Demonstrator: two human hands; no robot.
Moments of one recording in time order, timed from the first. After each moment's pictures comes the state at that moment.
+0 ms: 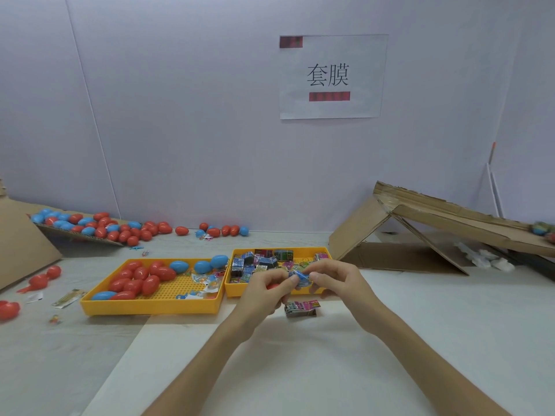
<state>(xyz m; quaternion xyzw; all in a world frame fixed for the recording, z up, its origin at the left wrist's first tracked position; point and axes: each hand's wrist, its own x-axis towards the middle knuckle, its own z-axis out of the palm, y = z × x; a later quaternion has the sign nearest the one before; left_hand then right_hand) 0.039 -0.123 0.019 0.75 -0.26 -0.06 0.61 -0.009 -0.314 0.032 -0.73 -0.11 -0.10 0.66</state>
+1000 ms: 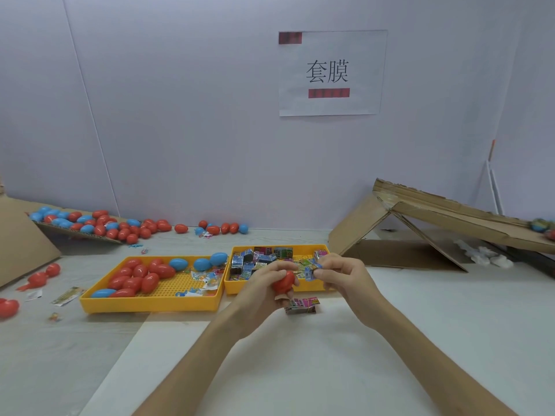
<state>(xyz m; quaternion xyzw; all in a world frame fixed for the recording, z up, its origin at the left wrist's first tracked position) 0.034 -0.121 0.028 0.59 -0.21 -0.23 0.75 -0.001 -0.322 0.028 -0.70 -0.10 -0.12 0.70</state>
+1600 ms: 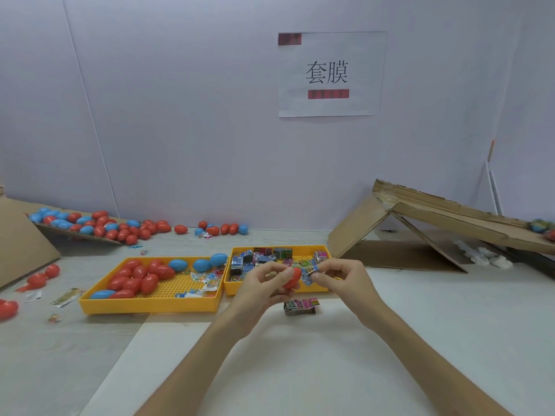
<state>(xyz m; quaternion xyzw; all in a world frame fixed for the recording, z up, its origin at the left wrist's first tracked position) 0.040 -0.121 0.020 0.62 -0.19 -0.14 0.74 0.001 -0.322 0.022 -0.78 -0.05 -0.19 0.60</state>
